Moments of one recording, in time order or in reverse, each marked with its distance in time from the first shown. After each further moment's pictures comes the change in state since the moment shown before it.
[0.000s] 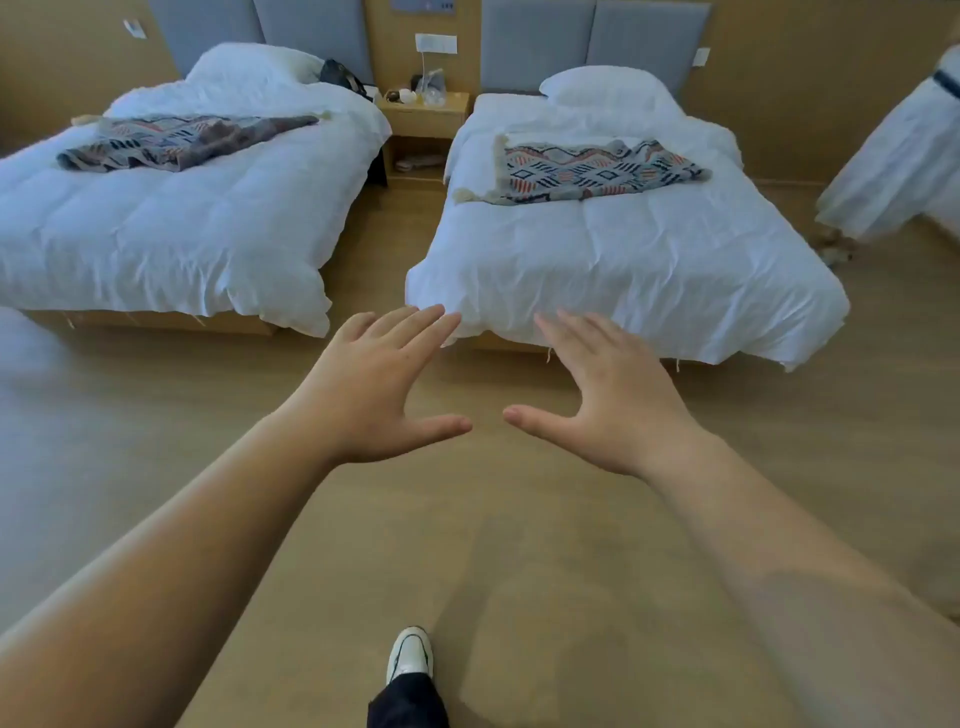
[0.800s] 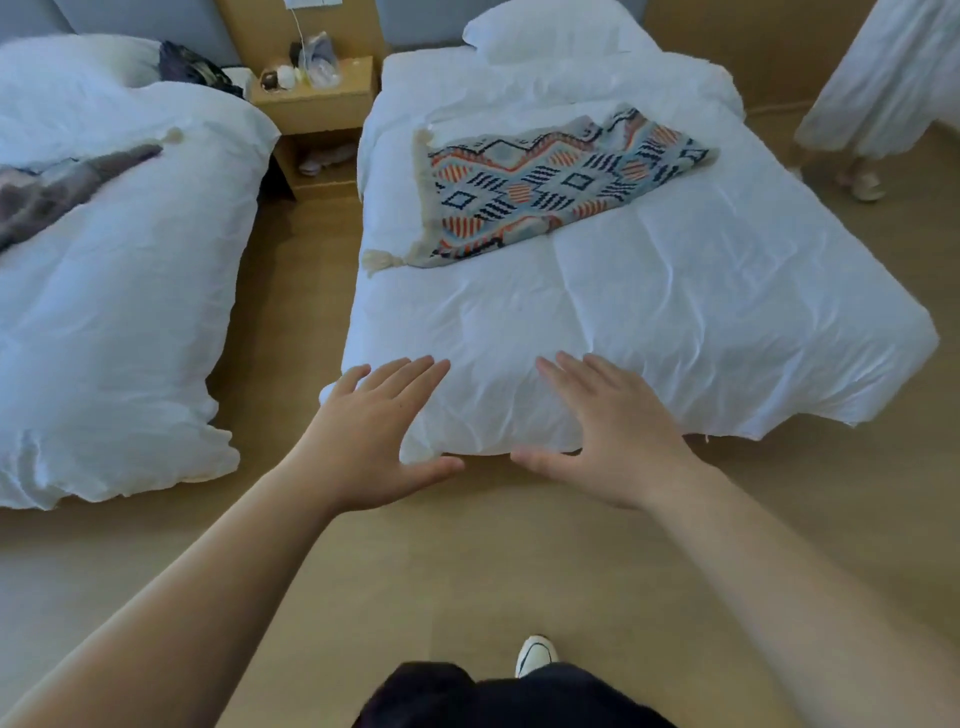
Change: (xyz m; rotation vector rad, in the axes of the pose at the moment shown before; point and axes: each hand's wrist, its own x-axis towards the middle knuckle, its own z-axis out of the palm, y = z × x) left_hand 0.583 -0.211 0.185 -0.131 -0.245 0.056; right_hand 0.523 0.325 0.043 0.176 -0.208 0.227
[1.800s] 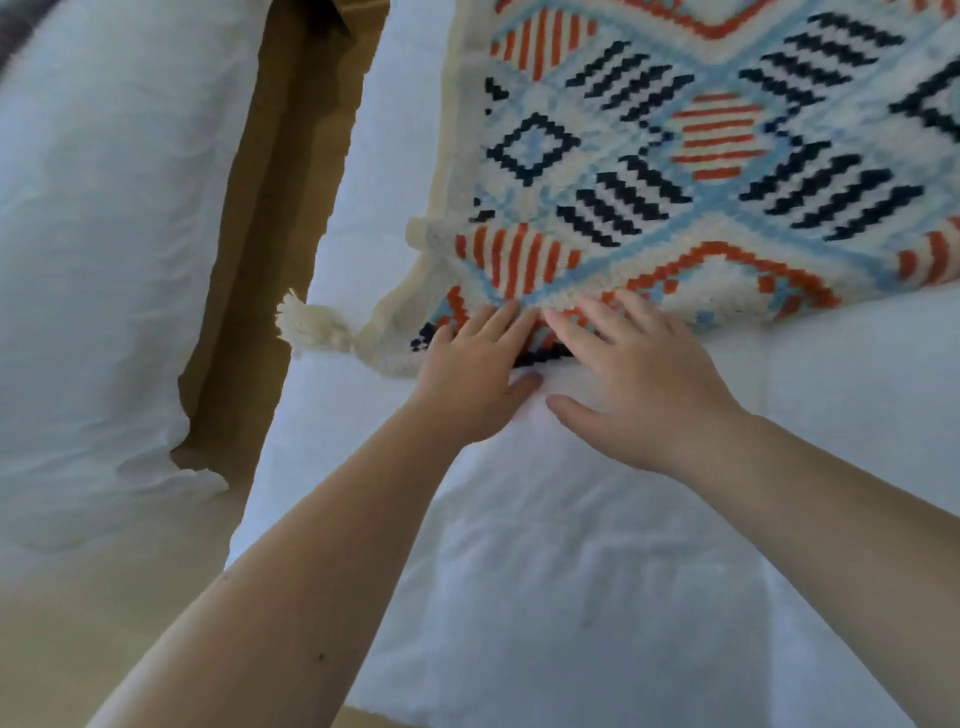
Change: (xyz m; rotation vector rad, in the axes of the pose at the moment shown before) left_hand 0.650 -0.241 0.308 0.010 -0.319 -0.368; right_hand 0.721 0.262 0.118 -0.031 -0.235 -0.324
